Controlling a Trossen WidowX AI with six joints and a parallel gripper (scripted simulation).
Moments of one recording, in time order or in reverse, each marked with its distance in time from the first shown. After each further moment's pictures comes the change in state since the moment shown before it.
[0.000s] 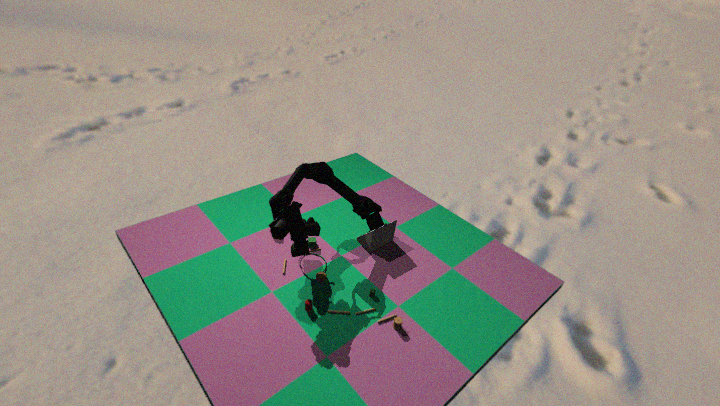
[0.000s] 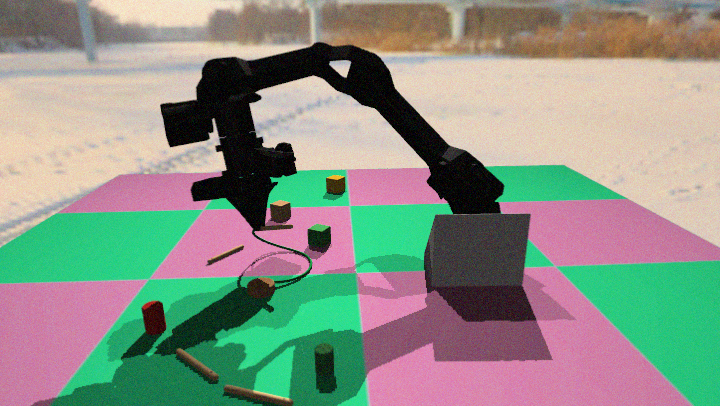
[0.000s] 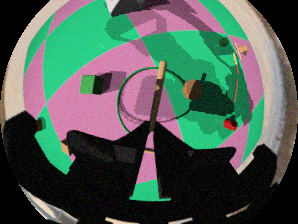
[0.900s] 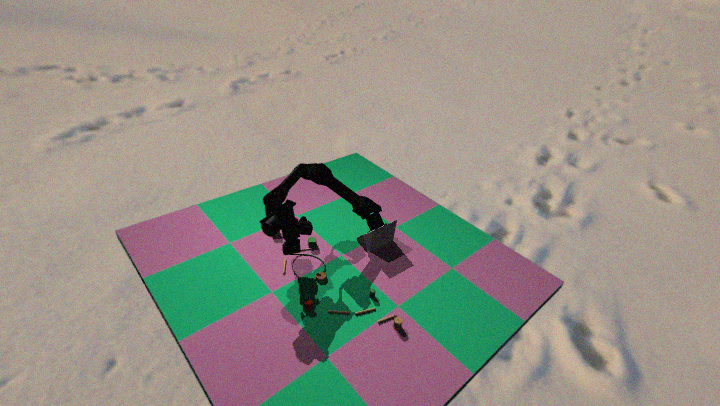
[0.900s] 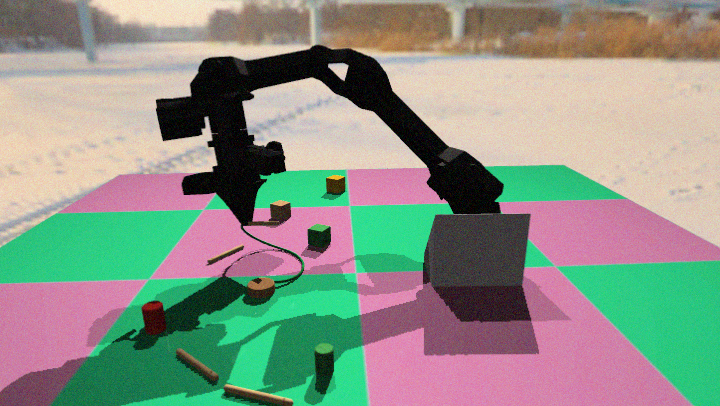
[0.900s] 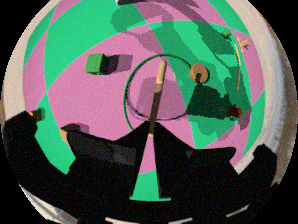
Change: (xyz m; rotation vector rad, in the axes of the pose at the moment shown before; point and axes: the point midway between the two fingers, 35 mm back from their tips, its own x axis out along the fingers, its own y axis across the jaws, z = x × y) arm -0.008 0.009 -0.032 -0.007 0.053 -0.010
